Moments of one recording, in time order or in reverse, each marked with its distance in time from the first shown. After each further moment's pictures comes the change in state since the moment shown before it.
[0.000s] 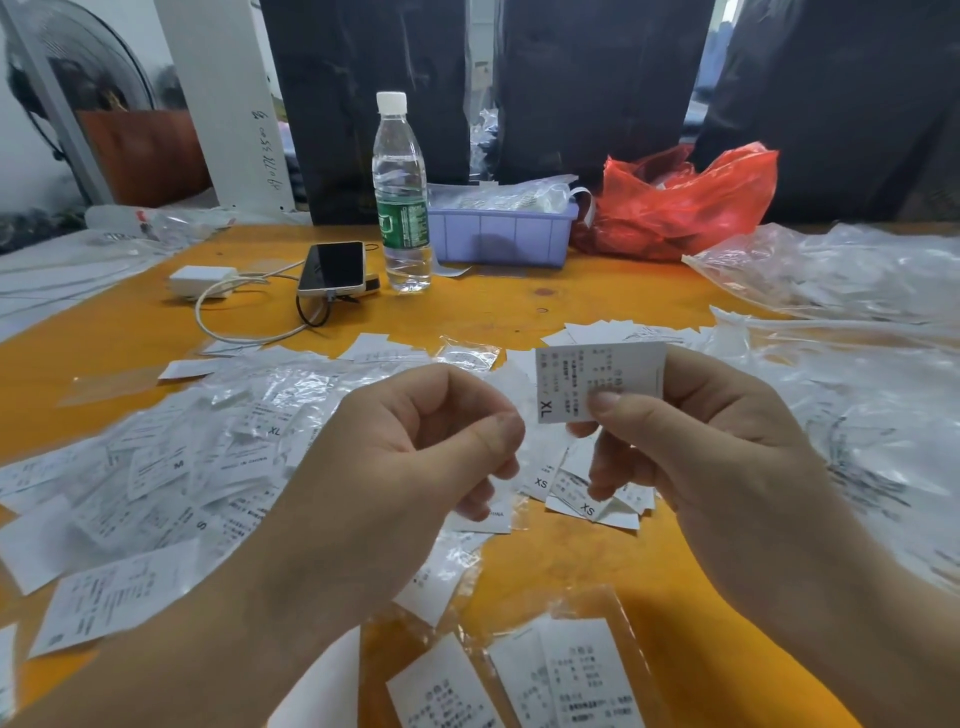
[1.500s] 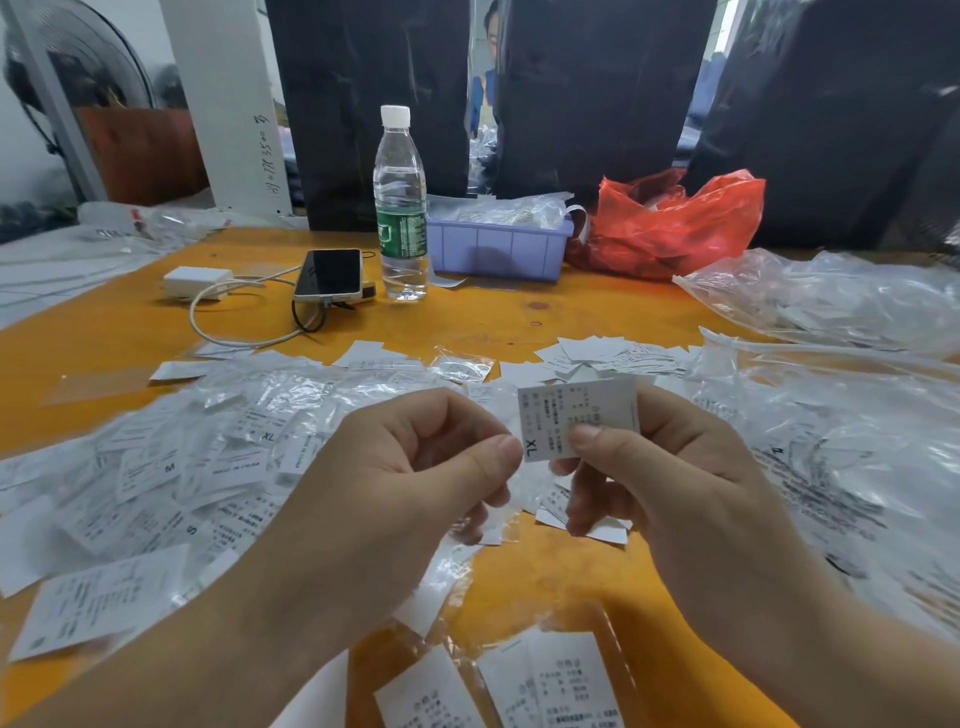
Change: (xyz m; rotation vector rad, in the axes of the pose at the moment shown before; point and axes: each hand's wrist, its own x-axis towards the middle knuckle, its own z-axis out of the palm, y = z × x) left_hand -0.003 -0.003 0.002 -0.076 -0.023 -0.026; right_hand -0.002 0.009 0.006 0.009 -0.016 0.051
